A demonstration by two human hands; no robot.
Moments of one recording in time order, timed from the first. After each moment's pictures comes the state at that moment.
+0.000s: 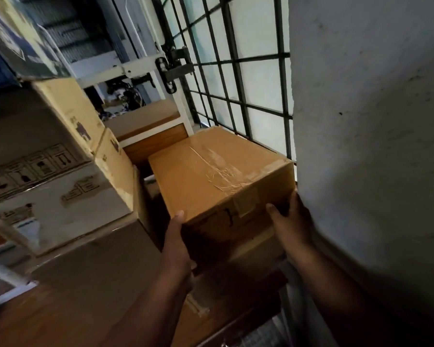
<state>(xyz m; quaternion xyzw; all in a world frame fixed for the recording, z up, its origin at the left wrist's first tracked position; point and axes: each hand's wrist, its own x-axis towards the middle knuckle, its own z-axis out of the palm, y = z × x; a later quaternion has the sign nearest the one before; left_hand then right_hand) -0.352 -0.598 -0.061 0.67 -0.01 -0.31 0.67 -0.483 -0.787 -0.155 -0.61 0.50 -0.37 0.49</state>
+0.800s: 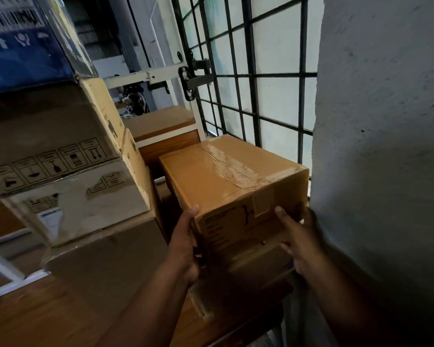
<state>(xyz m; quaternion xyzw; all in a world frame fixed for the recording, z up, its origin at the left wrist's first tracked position) -0.313 -0.584 -0.057 0.63 -0.04 -0.42 0.65 -0.484 -0.755 -0.135 -0.41 0.40 -0.44 0.69</state>
